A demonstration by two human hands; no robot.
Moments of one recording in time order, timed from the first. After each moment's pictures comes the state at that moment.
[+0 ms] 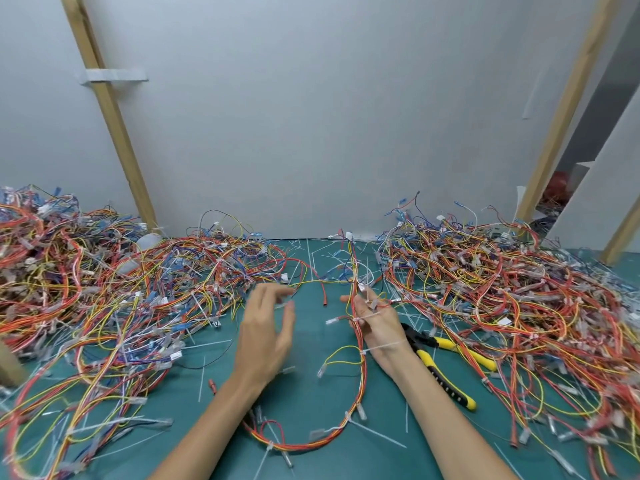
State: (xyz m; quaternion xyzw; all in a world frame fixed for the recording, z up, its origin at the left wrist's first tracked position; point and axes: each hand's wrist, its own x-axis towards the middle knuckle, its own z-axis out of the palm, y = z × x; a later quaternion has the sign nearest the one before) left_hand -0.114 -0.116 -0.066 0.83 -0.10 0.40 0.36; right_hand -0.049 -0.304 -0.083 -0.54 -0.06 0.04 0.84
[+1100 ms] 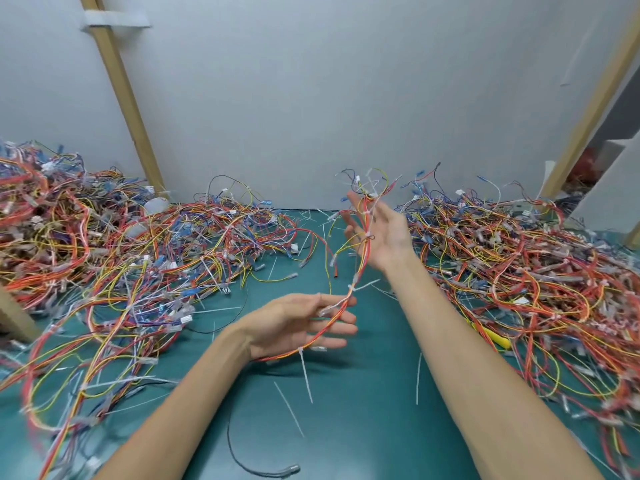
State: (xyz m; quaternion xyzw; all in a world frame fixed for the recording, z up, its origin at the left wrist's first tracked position) left_hand -0.120 -0.107 -0.058 0.49 -0.15 -0.33 0.79; right_hand 0.002 -0.278 0.006 -0.36 -0.02 0.16 0.92
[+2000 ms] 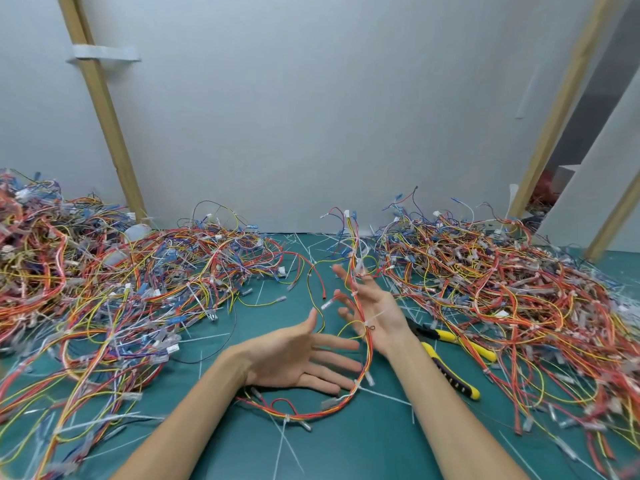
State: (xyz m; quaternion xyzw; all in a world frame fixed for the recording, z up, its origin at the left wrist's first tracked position) left_hand -0.111 -0.112 -0.063 0.49 -0.16 -0.47 0.72; right_hand -0.054 -0.299 -0.060 -0.37 -0.07 0.19 0.91
